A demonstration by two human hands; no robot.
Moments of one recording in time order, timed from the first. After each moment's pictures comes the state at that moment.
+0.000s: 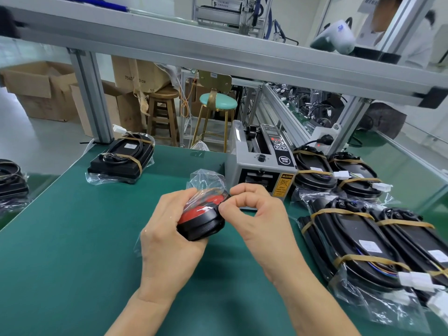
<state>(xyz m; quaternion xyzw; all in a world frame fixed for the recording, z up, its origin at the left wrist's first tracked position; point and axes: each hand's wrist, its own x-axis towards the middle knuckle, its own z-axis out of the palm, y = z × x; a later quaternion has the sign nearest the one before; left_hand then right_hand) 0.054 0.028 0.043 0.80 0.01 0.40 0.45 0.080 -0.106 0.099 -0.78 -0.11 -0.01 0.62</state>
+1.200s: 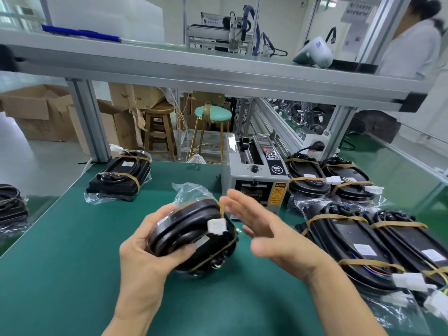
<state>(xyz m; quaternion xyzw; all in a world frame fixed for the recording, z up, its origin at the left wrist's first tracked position) 0.052 0.052 0.035 0.60 -0.01 0.28 0.75 0.109 -0.158 0.090 -0.72 -0.29 0.24 0.58</state>
